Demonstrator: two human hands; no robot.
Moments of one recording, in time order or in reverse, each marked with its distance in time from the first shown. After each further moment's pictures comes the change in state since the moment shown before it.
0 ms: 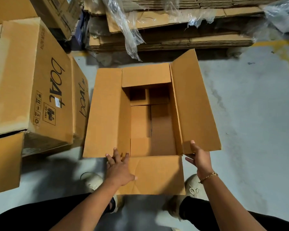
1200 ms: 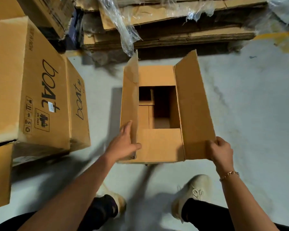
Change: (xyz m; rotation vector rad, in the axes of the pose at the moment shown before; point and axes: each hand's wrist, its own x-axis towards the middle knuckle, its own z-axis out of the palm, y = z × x) left_hand 0.026 0.027 -0.104 -0.441 0.225 0.254; right_hand 0.020 -0.030 -0.035 -0.457 0.260 -0.225
